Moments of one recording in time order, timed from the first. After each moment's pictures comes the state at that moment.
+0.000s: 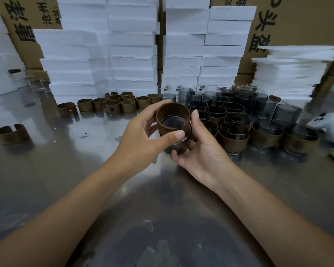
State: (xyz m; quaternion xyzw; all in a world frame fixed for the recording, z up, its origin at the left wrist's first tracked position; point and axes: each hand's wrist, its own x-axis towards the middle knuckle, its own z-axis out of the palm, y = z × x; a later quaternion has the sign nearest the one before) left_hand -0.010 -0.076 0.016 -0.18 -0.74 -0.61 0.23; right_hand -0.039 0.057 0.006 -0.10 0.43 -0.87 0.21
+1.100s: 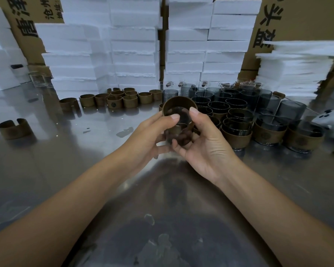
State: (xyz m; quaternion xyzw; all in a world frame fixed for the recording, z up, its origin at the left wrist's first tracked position) left_hand -0.021 -0.079 0.006 -0.13 -0.66 -0.74 0.02; right_hand -0.034 0.058 0.009 -0.13 0.42 -0.88 0.18
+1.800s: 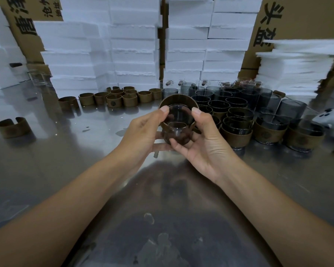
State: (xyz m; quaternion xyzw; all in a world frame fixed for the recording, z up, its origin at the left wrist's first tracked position) left_hand -0.018 -0.074 0.009 -0.07 -0.66 -0.74 0.11; right_hand -0.039 0.058 0.006 -0.11 0.42 -0.88 0.17
